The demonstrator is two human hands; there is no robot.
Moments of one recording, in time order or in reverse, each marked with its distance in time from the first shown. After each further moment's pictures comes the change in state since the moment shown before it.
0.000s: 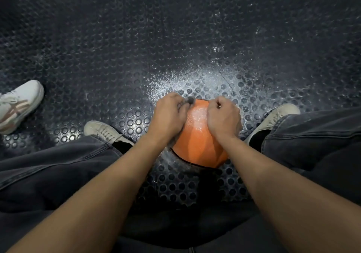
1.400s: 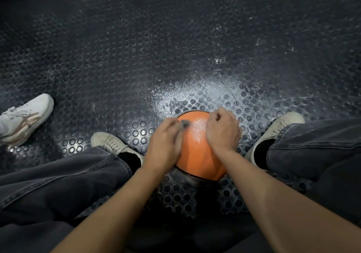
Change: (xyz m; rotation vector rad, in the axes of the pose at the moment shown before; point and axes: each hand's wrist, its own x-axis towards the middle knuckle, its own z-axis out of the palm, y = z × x) left_hand -0.042 -0.028 0.003 0.007 0.091 0.145; right_hand -0.011 -0.008 0.009 0.012 0.014 0.033
